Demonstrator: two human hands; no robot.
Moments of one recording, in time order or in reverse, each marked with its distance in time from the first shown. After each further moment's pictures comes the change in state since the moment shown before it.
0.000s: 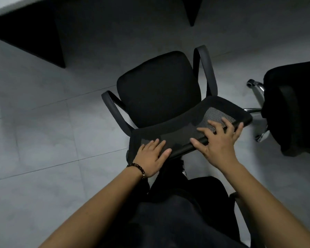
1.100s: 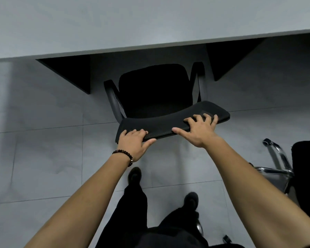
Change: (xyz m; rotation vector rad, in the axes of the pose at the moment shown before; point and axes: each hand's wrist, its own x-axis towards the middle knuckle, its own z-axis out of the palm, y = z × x) left_hand 0.067 -0.241 -0.275 0.141 0.419 -0.085; right_hand 0.289 -0.294 -0.026 -0.236 -0.410 -0.072
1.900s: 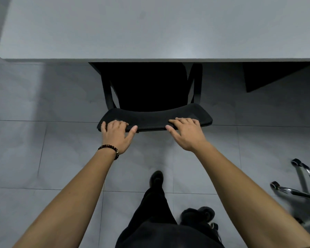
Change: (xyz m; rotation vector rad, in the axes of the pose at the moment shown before) left_hand -0.002 -0.249 -0.064 -0.048 0.200 -0.313; right_hand 0.056 -0.239 -0.021 0.102 0.112 -0.315
